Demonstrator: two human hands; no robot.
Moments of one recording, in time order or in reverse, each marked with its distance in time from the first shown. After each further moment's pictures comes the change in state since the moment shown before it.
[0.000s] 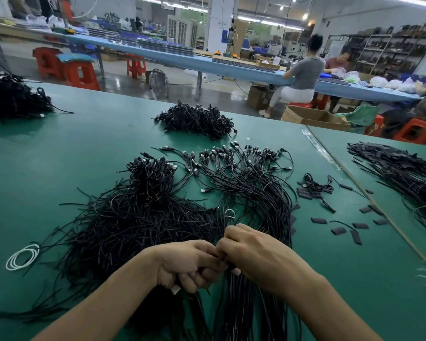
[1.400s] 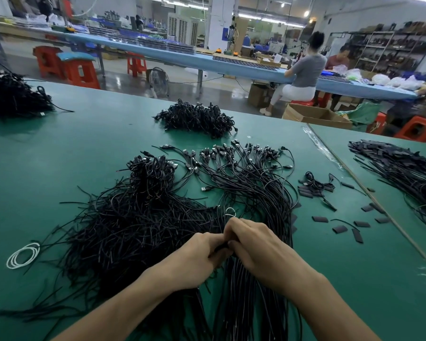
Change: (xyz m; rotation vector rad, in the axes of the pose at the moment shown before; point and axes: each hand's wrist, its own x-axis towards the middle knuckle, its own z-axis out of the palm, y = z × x) left_hand 0.026 -0.021 0.007 0.583 0.483 0.491; right_hand 0.000 0.007 0.007 0.263 0.137 0.185
